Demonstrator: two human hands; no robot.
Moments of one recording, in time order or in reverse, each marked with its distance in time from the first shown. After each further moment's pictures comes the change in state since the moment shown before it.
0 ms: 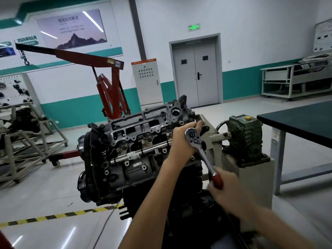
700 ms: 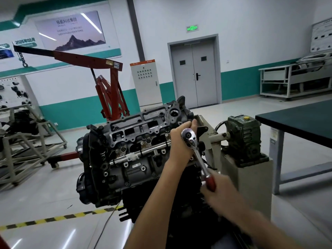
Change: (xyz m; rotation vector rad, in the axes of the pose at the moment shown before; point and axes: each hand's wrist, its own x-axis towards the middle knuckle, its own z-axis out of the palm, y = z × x) left_hand 0.000 0.000 0.005 -0.040 0.116 0.028; right_hand -0.004 -0.009 0.011 0.104 0.008 0.033
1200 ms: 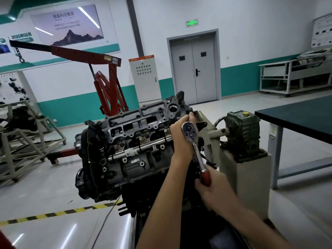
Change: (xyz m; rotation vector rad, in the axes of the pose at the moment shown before) left_hand 0.001 0.000 0.016 -0.019 0.178 -0.061; right_hand 0.000 0.000 0.013 0.051 0.069 0.038
